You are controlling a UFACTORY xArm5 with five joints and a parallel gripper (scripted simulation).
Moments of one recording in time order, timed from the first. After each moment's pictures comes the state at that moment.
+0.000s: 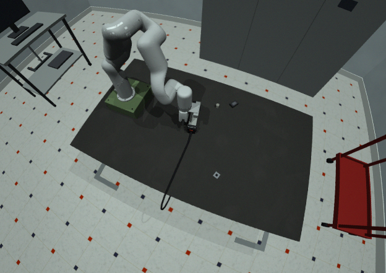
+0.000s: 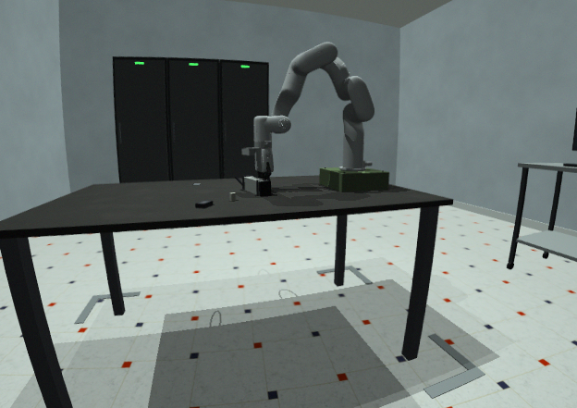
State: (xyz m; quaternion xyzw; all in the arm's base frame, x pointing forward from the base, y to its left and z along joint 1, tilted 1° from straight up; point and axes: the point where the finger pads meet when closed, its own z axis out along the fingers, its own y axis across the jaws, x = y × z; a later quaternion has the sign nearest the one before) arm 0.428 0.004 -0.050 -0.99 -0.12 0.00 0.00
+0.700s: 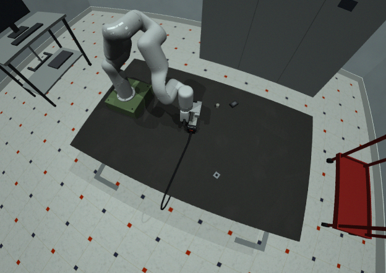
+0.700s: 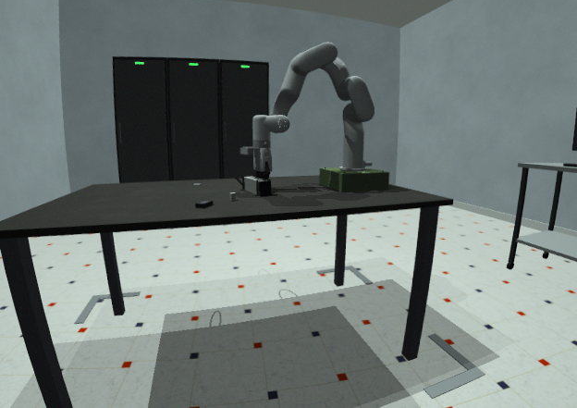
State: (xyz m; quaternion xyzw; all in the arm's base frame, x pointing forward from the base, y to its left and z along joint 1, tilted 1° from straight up) arm 0.435 0.006 -0.047 -0.99 -0.12 0.00 0.00
